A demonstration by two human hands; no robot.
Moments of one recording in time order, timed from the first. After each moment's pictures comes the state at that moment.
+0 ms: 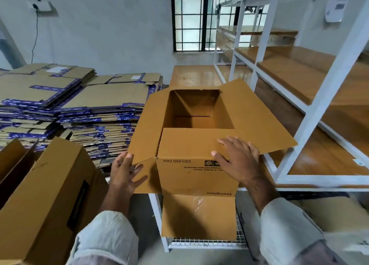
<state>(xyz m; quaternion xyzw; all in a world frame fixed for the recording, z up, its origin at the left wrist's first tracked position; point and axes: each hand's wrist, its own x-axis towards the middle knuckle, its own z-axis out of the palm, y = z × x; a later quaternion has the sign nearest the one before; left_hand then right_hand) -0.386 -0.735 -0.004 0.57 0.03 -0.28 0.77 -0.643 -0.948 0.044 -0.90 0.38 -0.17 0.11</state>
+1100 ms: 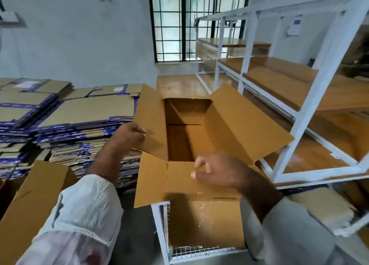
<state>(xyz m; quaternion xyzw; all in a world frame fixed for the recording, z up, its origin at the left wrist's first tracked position) -0.311 -0.775 0.136 0.77 -0.33 -0.25 0.48 -0.600 -0.864 0.127 -0.93 0.31 0.00 0.21</state>
